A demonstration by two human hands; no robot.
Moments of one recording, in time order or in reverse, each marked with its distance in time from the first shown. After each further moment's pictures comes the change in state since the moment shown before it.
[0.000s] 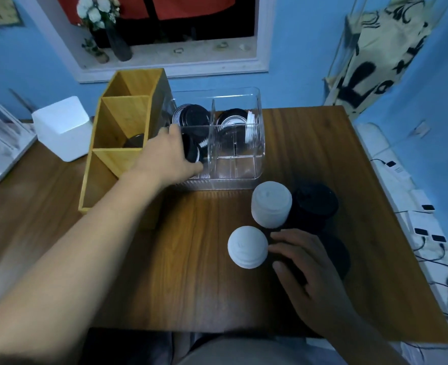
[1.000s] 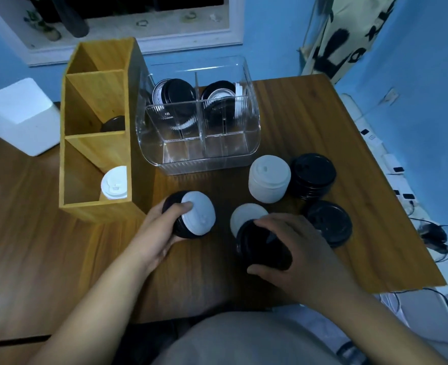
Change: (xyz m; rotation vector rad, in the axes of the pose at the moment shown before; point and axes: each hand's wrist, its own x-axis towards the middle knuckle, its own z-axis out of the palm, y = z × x) left_hand -0.120 -0.028 0.076 -1.469 -0.436 -0.492; right_hand 0.001 -0.036 0.016 -0.195 -0.198 0.168
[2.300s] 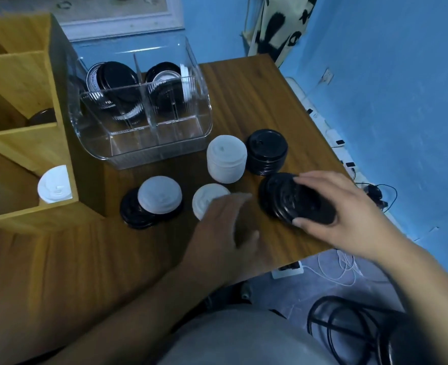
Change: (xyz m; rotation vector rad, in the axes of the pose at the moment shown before) left_hand -0.022 -0.068 0.099 0.808 -0.275 0.865; right_hand -0.048 0.058 -0.082 -0.124 0.073 0.143
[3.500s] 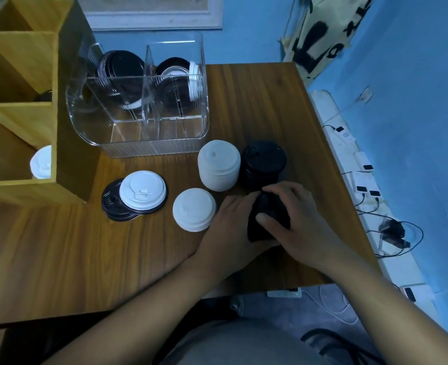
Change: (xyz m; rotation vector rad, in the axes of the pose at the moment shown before) left_hand 0.052 0.022 0.071 0.093 0.036 -0.072; right_hand 0.044 0.035 0.042 0.205 -0.186 0.104
